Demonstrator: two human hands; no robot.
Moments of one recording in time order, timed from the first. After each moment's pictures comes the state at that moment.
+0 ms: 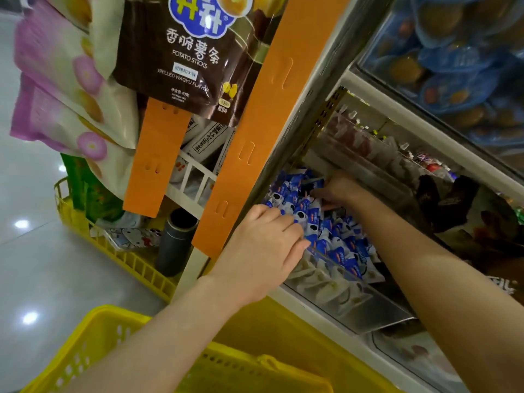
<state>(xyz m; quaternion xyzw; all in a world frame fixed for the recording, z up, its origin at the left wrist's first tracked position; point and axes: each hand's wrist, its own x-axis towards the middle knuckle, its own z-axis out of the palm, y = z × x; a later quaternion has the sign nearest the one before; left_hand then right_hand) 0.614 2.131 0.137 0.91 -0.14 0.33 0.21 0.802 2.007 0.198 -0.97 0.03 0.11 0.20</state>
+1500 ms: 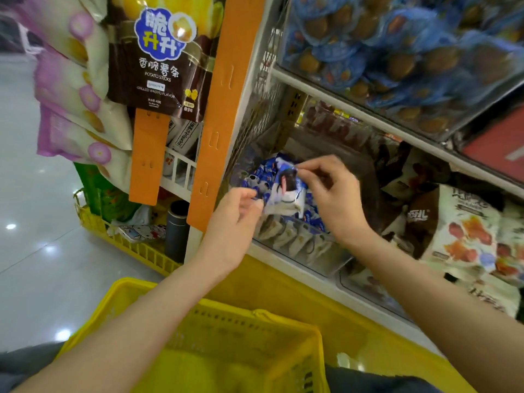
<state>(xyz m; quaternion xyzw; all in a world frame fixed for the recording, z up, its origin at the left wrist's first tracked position) 0.555 2.111 0.165 0.76 0.02 0.15 0.63 0.627 1.966 0.222 -0.85 -0.27 -0.22 0.38</state>
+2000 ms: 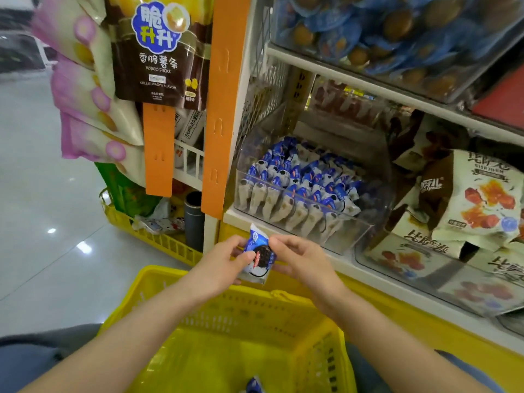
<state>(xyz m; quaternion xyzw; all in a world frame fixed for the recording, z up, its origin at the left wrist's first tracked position) 0.517 2.124 0.107 0.79 0.04 -0.08 0.61 0.547 1.969 0.129 -0.75 -0.07 0.18 0.64</state>
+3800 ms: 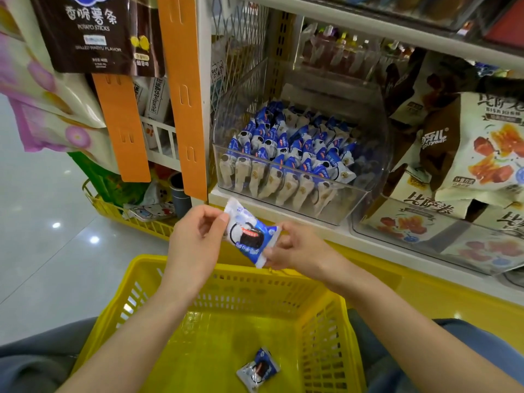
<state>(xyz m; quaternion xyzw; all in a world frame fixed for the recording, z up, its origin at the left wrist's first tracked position) 0.518 2.115 0.108 0.76 0.15 0.15 0.61 0.552 1.954 0.127 -0.81 -0.06 0.28 0.51</state>
